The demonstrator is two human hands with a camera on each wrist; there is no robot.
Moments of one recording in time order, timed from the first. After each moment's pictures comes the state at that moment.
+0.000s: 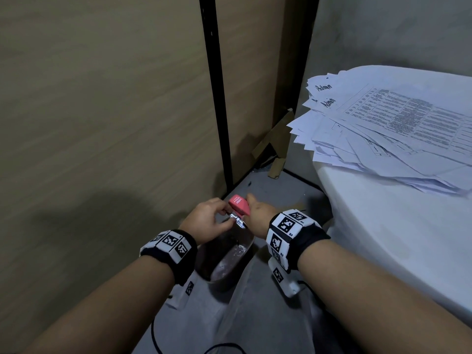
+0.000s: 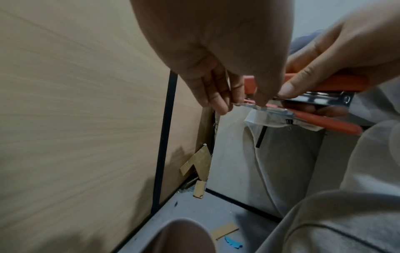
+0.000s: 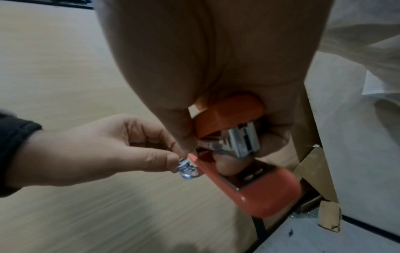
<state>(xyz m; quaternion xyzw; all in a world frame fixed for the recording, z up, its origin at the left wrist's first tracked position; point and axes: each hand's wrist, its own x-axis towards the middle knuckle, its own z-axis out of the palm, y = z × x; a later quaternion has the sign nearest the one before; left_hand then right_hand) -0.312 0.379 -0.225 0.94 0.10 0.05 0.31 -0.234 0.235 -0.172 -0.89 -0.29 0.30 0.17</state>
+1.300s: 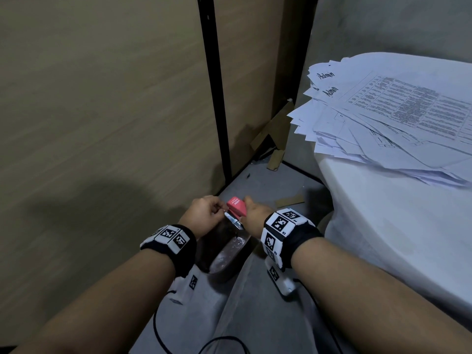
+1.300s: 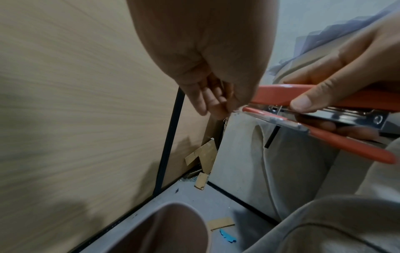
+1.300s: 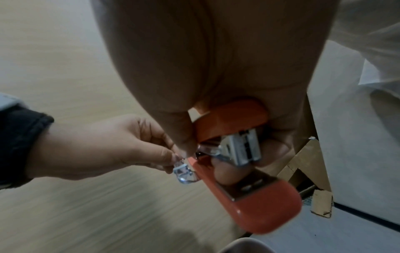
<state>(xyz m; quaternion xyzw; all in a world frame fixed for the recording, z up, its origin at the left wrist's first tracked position) -0.307 0.381 -0.239 0.92 0.19 0.03 0.35 -0.236 0.243 -0.197 -0.90 -0.26 0.32 0.12</state>
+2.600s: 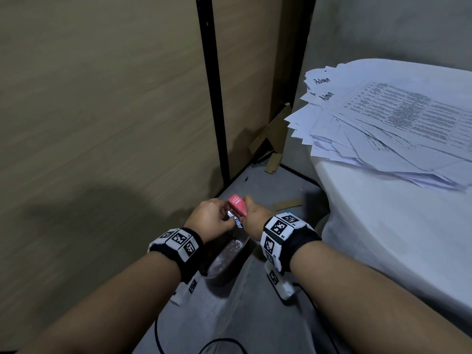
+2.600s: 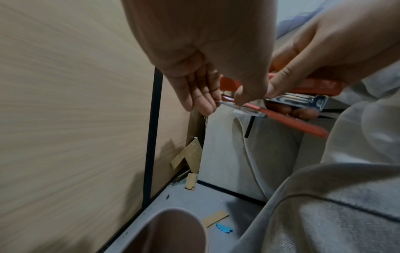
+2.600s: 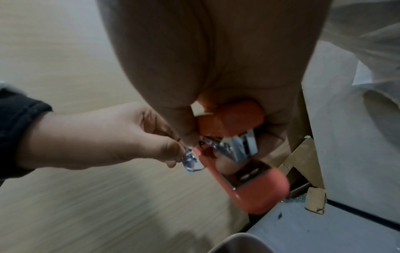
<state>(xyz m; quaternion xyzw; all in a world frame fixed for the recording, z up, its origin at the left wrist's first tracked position) -0.303 0.360 -0.231 0.94 0.19 0.02 0.29 -0.236 0.237 -0.201 -0.90 -0.27 0.28 0.18</state>
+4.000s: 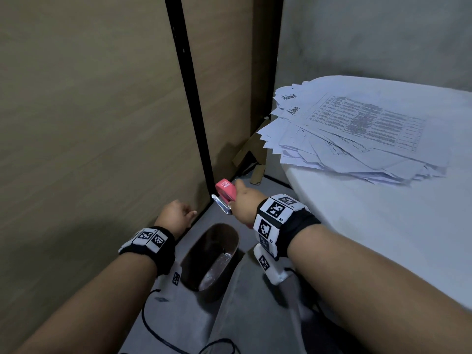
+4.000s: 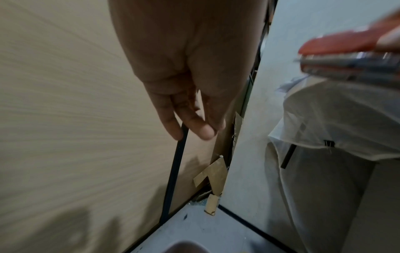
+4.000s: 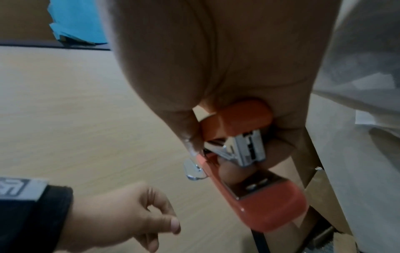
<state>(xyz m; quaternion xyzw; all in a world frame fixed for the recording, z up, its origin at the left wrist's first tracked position) -0.293 0.408 -0.227 0.93 0.26 0.00 0.26 -0.232 0.219 -0.121 -0.91 -0.26 0.25 0.20</state>
